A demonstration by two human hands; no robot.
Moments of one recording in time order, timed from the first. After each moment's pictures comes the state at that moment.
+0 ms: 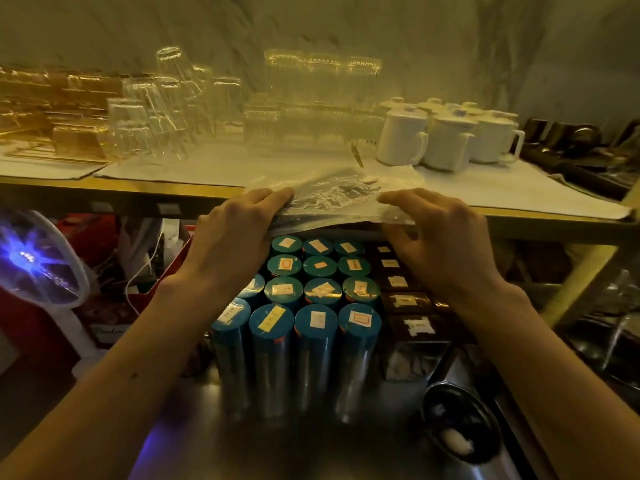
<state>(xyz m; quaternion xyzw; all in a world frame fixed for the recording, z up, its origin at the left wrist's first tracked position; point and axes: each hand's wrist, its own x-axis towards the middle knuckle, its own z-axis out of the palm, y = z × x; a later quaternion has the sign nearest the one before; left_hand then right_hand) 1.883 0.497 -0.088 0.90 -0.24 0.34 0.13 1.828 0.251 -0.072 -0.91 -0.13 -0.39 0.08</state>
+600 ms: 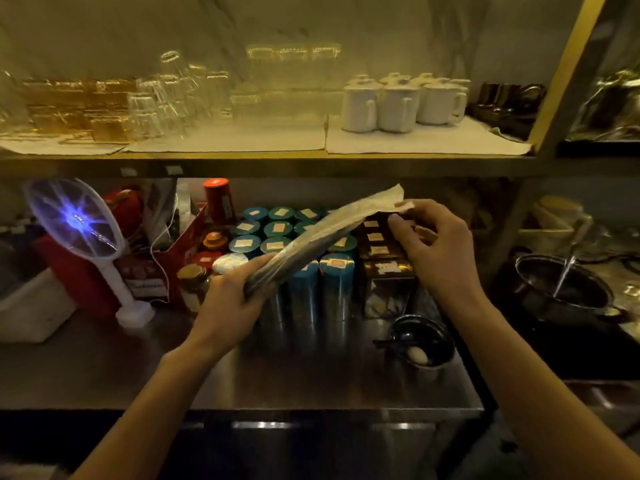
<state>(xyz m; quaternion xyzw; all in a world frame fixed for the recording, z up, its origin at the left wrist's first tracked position) 1.693 0.473 -0.183 0.88 -0.23 0.20 0.37 1.672 0.188 -0.134 -0.82 -0.05 -0.33 0.47</state>
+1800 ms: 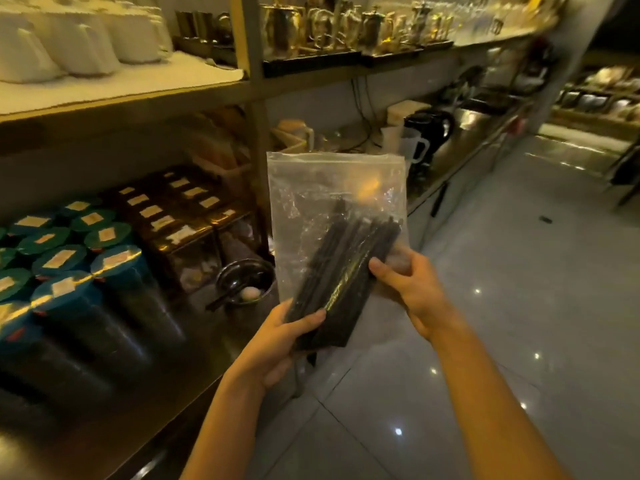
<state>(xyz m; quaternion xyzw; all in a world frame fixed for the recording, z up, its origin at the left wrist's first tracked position) 1.586 0.277 -0.272 0.52 -0.25 -0.54 0.61 1.430 0.128 -0.228 -0.61 0.29 -0.34 0.66</state>
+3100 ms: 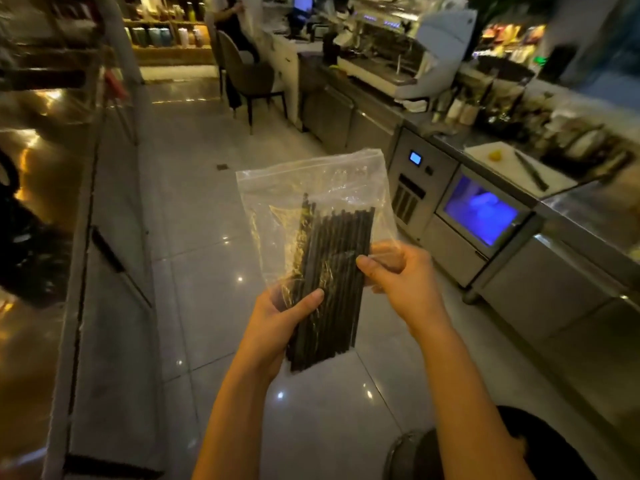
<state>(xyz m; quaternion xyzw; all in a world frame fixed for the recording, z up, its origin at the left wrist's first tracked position) 1.317 -0.294 -0.286 0.29 -0.50 -0.76 0.31 1.150 -0.207 -0.232 -0.39 0.69 -0.56 0.22</state>
